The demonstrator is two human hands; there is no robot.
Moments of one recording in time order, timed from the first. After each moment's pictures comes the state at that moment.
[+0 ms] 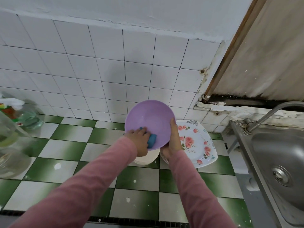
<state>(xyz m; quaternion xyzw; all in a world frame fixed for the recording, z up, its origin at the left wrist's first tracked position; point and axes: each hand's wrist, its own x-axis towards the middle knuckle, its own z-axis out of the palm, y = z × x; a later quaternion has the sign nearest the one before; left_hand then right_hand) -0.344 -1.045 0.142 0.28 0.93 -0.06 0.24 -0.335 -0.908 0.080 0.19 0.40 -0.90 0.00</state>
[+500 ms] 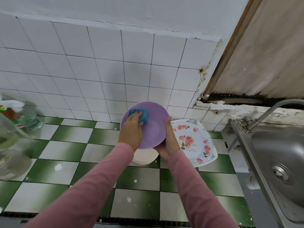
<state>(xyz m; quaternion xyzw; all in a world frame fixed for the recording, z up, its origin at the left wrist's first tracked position) -0.353 -1.050 0.117 0.06 0.90 0.42 -0.06 -0.327 -0.918 0.086 0.18 0.39 -0.90 0.08</state>
